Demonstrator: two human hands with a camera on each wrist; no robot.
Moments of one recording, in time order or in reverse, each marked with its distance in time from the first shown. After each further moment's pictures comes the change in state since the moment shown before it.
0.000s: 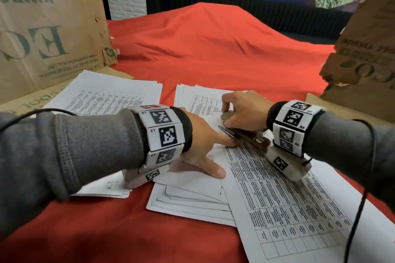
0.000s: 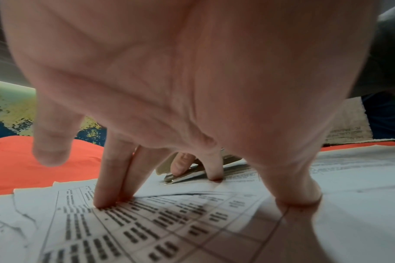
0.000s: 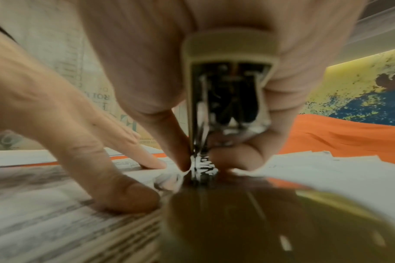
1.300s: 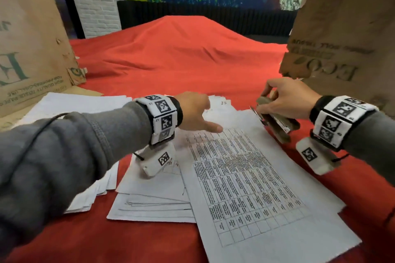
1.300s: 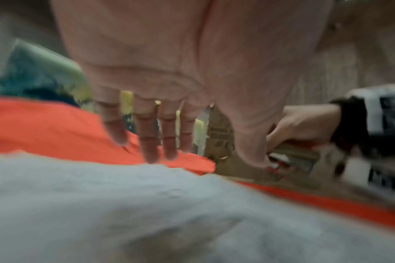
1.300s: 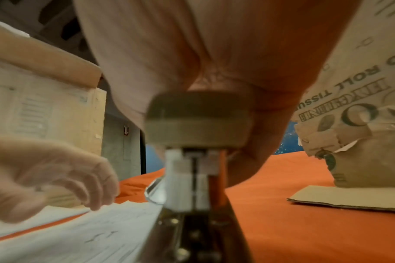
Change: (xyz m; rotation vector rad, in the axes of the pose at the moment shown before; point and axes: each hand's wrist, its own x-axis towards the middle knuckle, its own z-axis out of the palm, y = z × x) left_hand 0.055 0.011 -0.052 -0.382 0.361 -0.114; right_hand -0.072 0.131 -0.051 0.135 0.291 0.303
